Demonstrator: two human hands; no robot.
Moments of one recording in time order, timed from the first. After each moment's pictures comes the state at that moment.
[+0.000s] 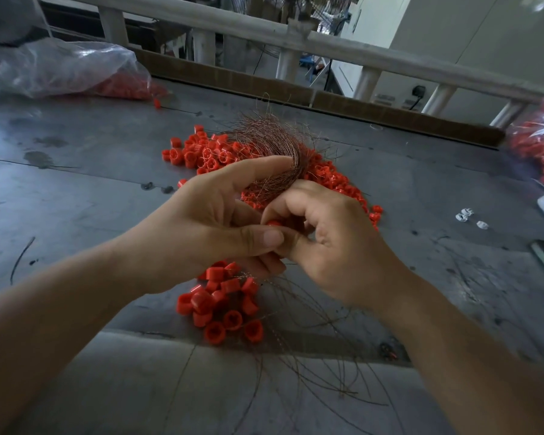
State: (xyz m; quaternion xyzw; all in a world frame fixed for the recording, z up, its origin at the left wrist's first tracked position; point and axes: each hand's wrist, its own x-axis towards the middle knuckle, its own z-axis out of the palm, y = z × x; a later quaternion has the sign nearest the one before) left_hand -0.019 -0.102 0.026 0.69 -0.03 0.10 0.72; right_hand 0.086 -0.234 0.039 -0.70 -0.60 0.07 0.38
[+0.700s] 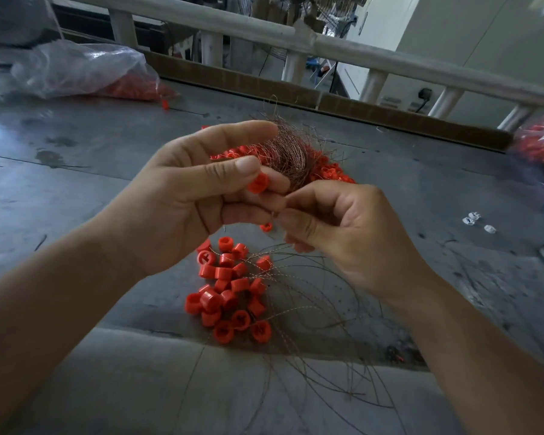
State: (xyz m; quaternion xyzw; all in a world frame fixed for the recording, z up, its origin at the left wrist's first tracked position) left_hand -0.017 -0.087 0.036 0.56 -0.04 0.18 0.81; right_hand 0.088 -0.236 0.043 -0.65 -0.52 0.19 0.52
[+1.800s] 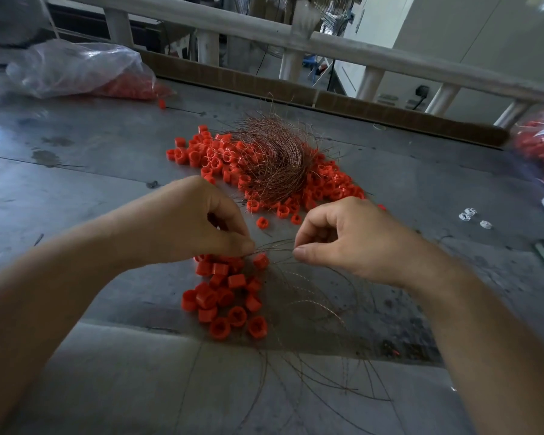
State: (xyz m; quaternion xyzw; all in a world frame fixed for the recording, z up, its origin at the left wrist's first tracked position) left_hand -0.016 -0.079 0.024 0.91 0.11 0.07 0.40; right_hand 0.110 -0.243 0.042 -0.82 -0.50 0.17 0.22
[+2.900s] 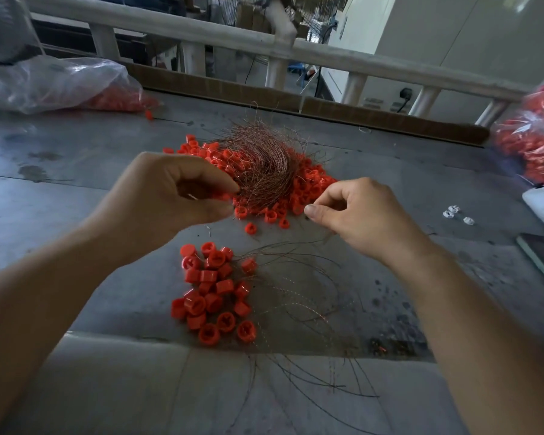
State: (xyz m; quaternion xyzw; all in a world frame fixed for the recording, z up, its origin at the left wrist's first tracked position) left_hand -0.010 -0.075 0.027 0.83 0.10 0.27 0.47; right_hand 0.138 -0.247 0.037 -0.87 -0.39 0.04 0.29
